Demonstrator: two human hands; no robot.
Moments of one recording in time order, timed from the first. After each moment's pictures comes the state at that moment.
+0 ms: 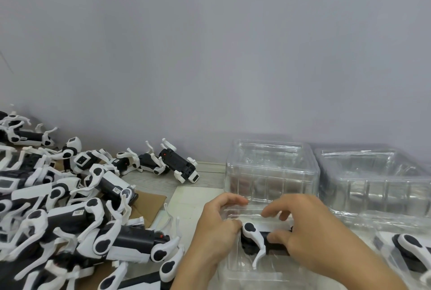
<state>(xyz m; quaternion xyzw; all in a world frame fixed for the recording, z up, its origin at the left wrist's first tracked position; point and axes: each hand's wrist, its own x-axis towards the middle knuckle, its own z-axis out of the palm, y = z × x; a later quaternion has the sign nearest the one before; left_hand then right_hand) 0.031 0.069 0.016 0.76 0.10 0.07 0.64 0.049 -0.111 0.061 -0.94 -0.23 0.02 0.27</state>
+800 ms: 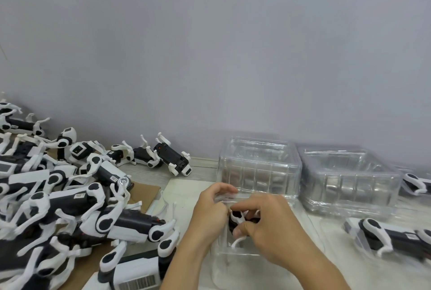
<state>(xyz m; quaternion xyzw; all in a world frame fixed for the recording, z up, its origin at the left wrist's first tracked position) 0.034 0.070 0.011 0.76 0.08 0.08 0.64 0.029 -0.075 0.050 -0.90 -0.25 0.00 0.36</state>
